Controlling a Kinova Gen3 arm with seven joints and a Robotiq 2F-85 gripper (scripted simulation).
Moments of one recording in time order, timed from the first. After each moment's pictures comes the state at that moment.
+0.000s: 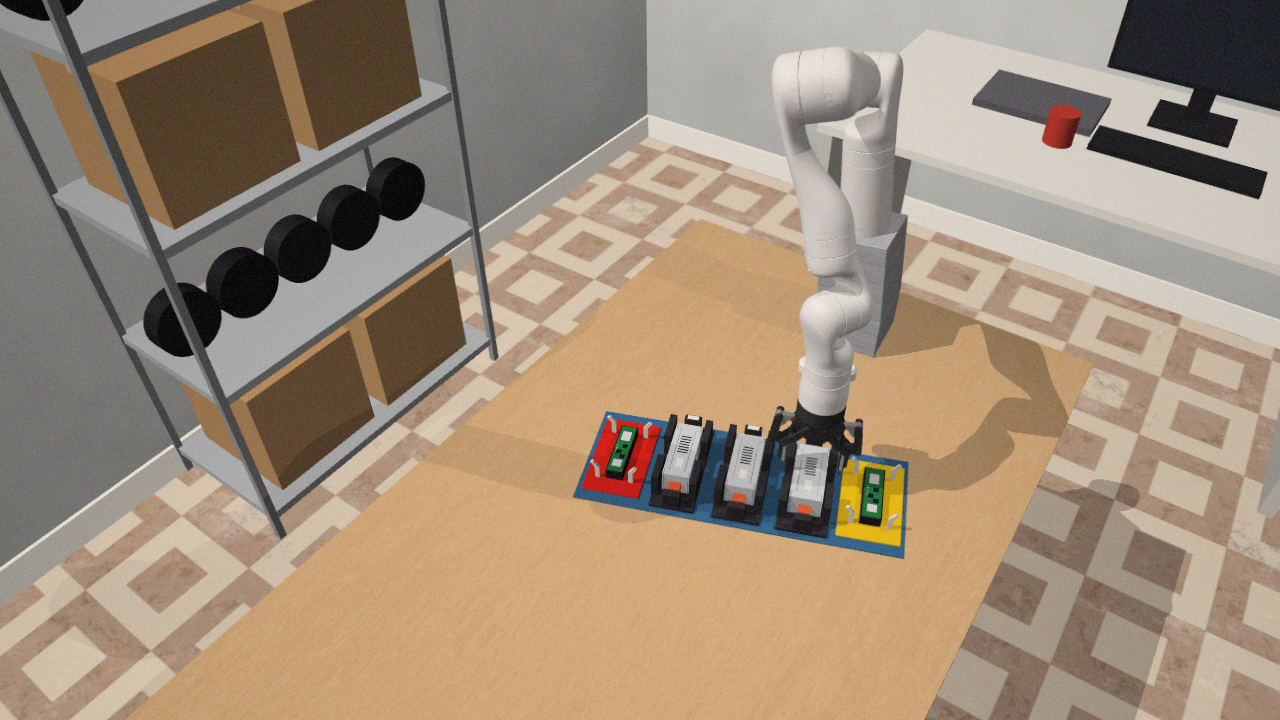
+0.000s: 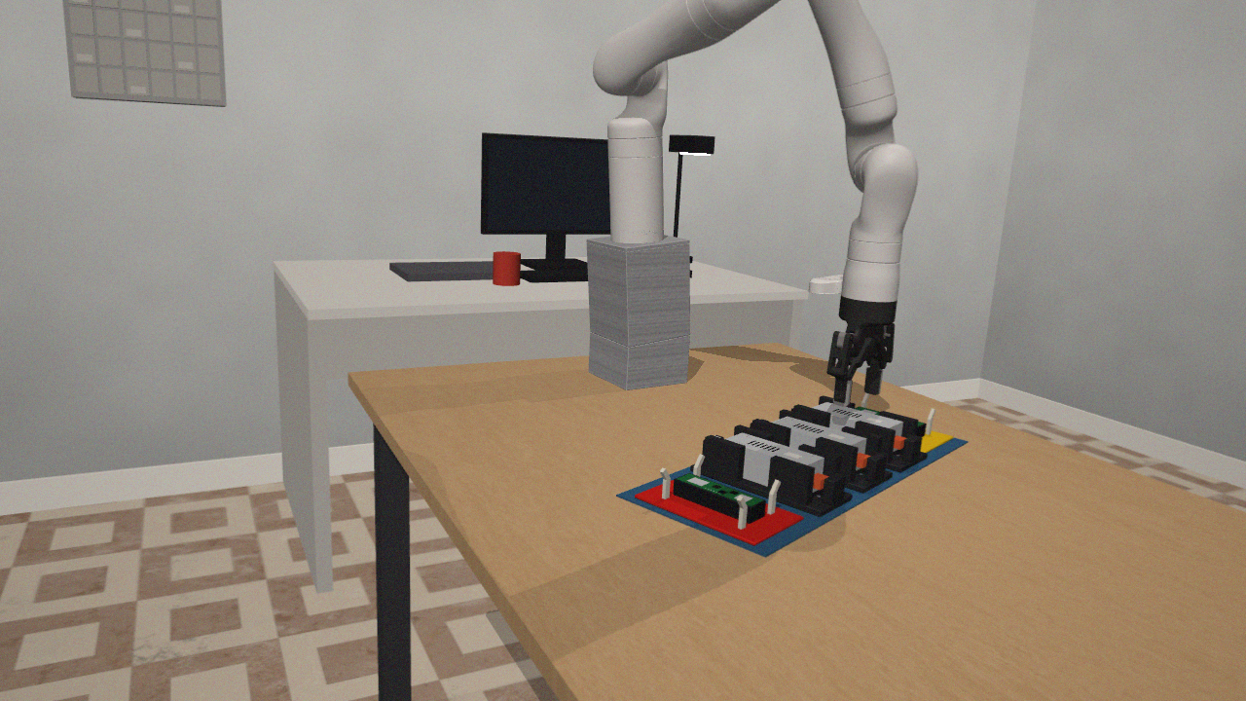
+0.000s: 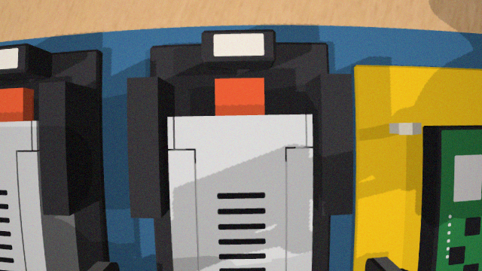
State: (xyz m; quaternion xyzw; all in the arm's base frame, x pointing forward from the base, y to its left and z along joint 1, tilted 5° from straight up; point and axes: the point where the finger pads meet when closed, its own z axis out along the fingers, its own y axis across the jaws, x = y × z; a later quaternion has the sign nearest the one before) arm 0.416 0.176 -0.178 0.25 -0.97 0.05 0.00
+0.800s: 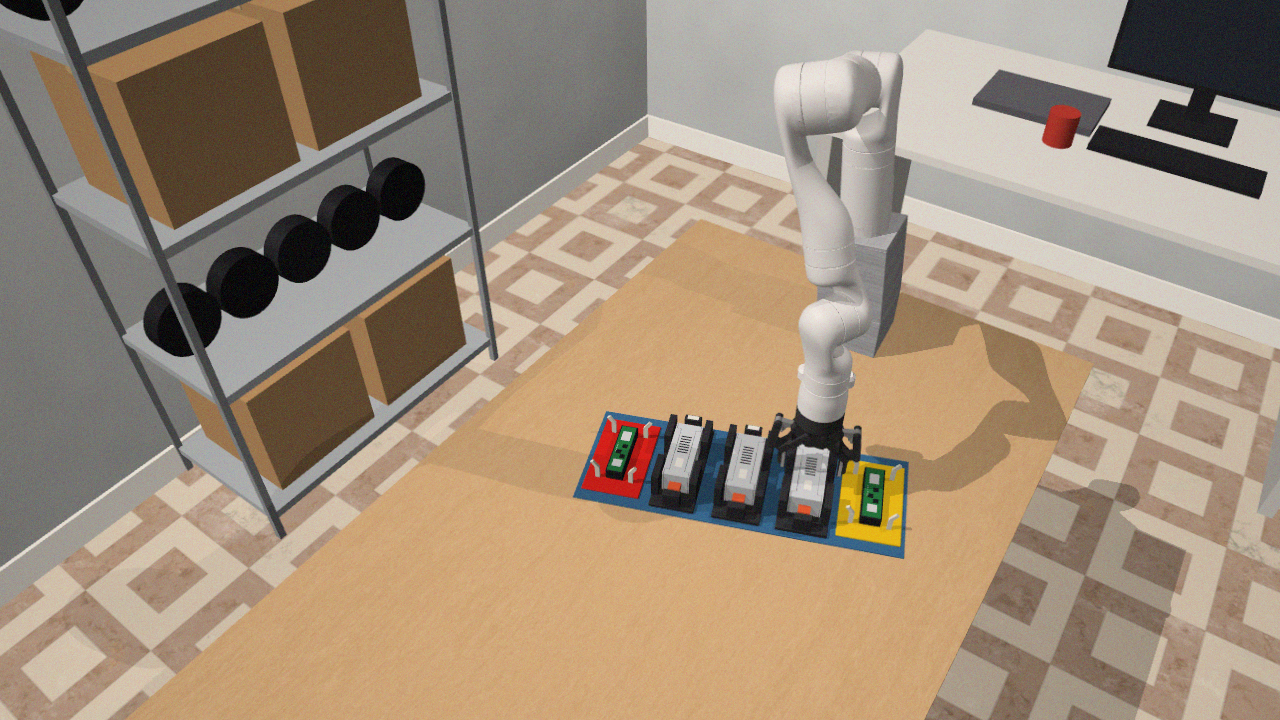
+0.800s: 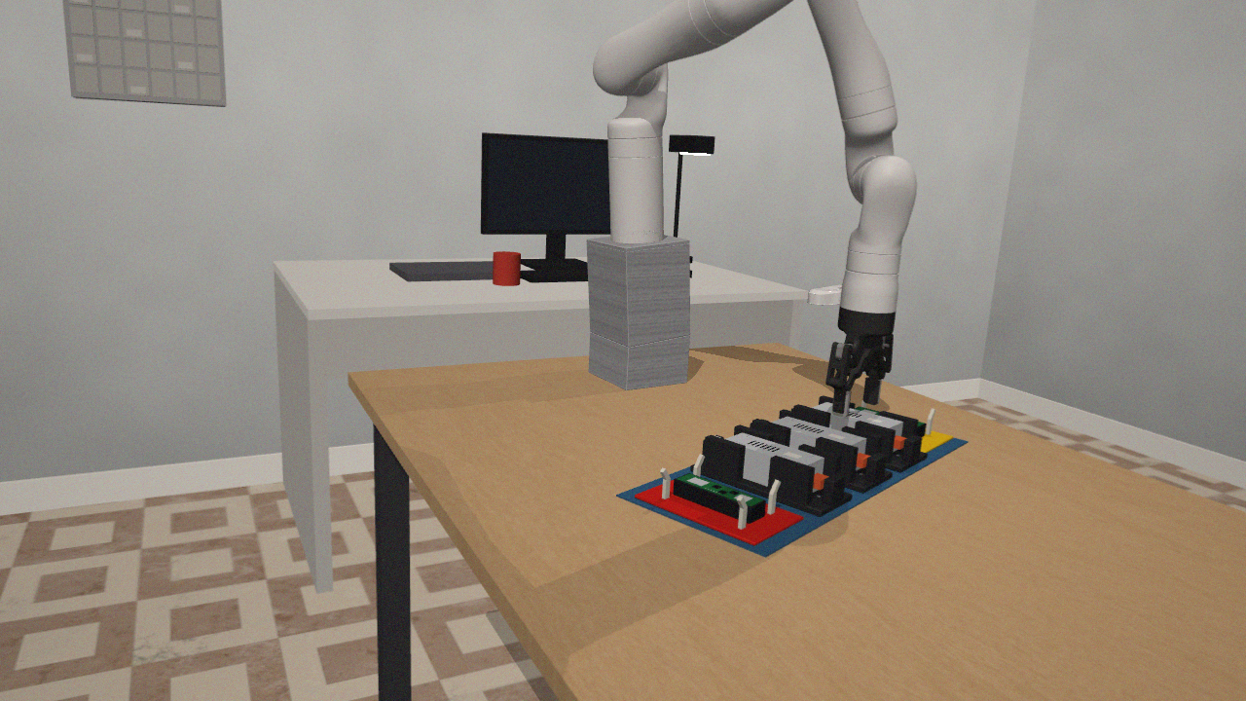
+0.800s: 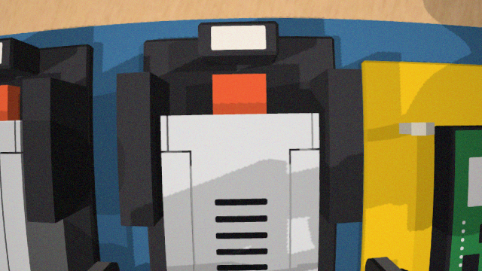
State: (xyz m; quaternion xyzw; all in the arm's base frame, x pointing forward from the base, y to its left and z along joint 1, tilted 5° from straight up) arm 0.416 0.174 -0.193 0.25 -0.97 0.05 0.00
